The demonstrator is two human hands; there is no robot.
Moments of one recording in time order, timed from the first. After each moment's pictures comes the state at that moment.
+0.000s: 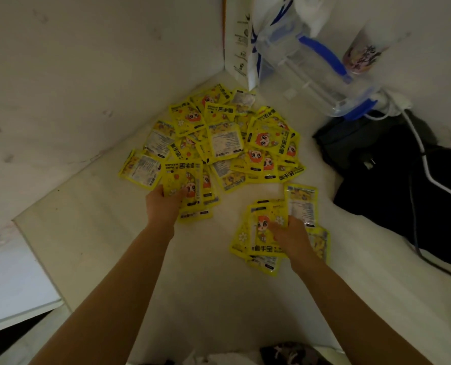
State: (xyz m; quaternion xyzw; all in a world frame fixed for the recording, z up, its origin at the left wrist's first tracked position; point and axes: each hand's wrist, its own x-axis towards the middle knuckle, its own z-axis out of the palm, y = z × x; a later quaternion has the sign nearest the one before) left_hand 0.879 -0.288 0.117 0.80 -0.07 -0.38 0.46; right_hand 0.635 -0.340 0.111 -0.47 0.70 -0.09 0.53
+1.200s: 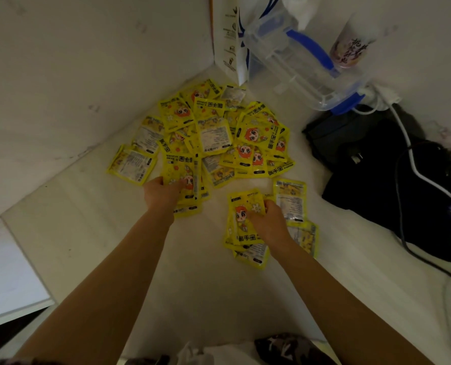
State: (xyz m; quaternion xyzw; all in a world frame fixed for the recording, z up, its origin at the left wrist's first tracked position) left_hand 0.863 -0.313 0.116 0.83 -0.03 -0.36 0.42; right_hand 0.651 -0.348 0.112 -0.51 0.67 -0.09 0.54
